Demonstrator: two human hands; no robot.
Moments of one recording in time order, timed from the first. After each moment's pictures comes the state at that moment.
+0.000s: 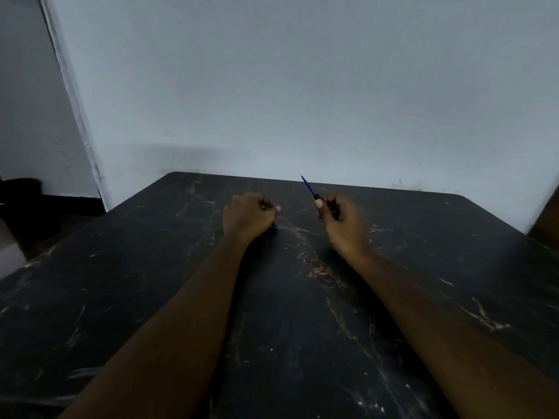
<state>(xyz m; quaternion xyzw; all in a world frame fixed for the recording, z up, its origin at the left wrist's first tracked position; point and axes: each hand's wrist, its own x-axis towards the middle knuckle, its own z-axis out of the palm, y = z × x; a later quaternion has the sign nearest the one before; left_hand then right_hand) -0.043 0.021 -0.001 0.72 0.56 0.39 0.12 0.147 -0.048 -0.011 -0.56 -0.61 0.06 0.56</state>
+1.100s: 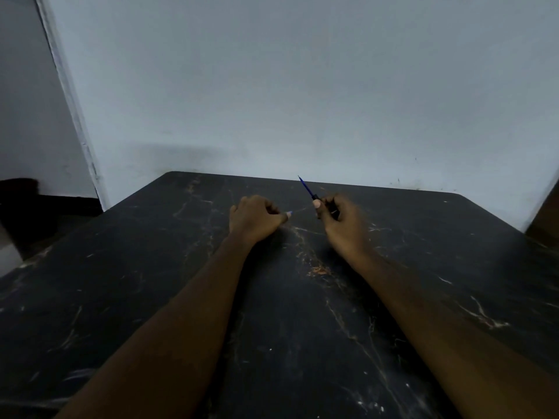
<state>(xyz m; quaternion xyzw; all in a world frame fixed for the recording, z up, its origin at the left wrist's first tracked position) -0.031 0.017 -0.001 0.75 0.54 0.37 0.12 0.150 -0.042 -0.015 -0.56 -0.60 0.05 0.56</state>
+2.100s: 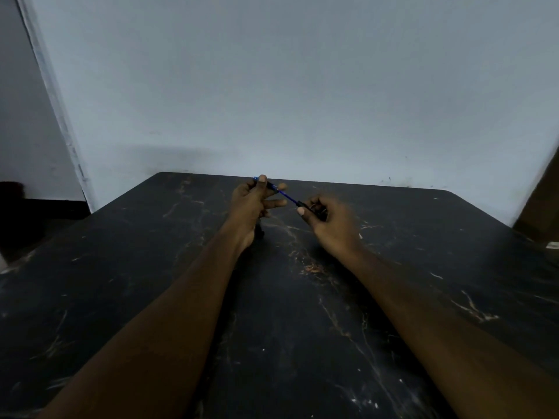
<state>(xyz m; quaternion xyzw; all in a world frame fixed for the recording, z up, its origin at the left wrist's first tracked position) -0.020 0.002 0.016 0.52 0.29 0.57 0.57 0.152 -0.043 -0.015 -0.57 -0.64 0.04 0.51</state>
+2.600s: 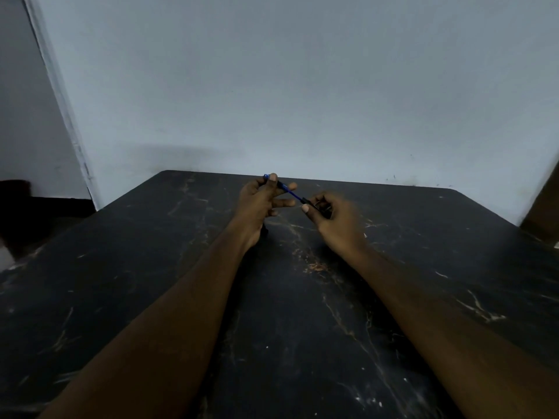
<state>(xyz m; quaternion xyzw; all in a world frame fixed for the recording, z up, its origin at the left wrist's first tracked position) -0.017 0.000 0.016 0.55 0.28 0.55 0.57 0.150 -0.044 -0.012 -0.56 -0.64 0.04 0.53</state>
